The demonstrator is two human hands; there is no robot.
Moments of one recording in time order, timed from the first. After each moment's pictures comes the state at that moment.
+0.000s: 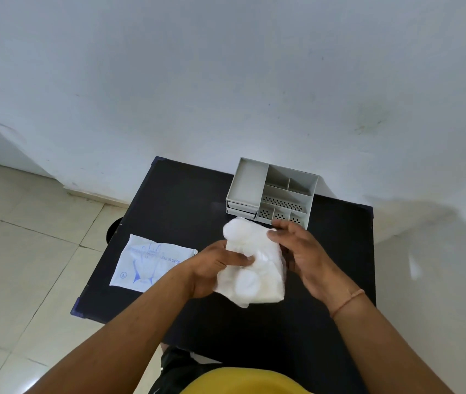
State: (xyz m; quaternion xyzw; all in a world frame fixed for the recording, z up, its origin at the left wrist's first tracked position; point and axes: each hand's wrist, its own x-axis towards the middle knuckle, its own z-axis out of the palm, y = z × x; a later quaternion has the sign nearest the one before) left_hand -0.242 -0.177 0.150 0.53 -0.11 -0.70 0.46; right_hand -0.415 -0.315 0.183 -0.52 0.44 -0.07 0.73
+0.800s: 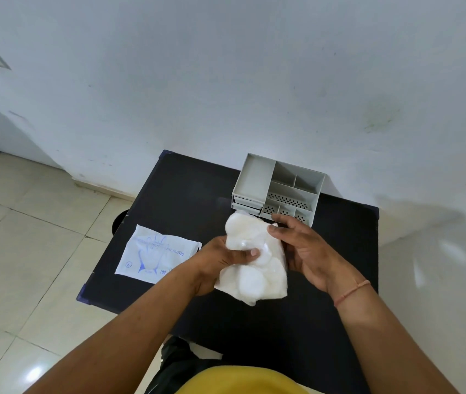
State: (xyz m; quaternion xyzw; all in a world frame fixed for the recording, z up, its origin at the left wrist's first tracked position) left_hand -0.252 -0.165 0.142 0.56 -0.13 -0.65 0.50; right_hand -0.415 -0.319 0.182 -0.50 0.41 -0.02 0.76
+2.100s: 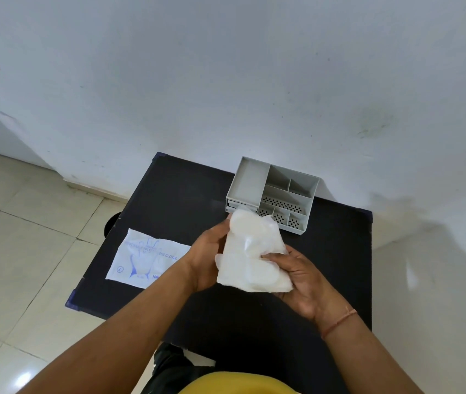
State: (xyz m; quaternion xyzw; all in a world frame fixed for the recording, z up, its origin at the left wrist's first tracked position) left_hand -0.244 -0.189 0.148 0.50 -0.02 -0.64 0.58; right_hand -0.428 -0.295 0.155 -0.31 0.40 -0.06 0.86
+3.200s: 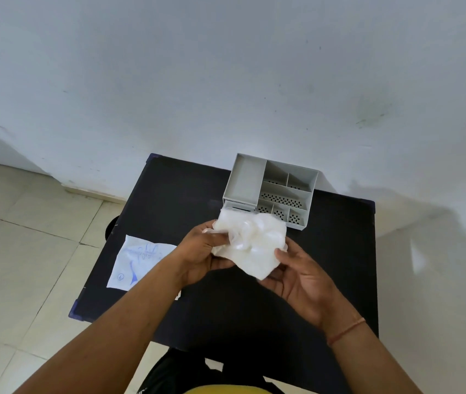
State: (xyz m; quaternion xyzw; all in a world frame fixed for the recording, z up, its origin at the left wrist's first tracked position) left_hand -0.212 -0.199 0.136 0.59 -0.05 -0.62 0.52; right_hand -0.434 -0.300 0.155 -0.24 0.38 -0.12 0.88
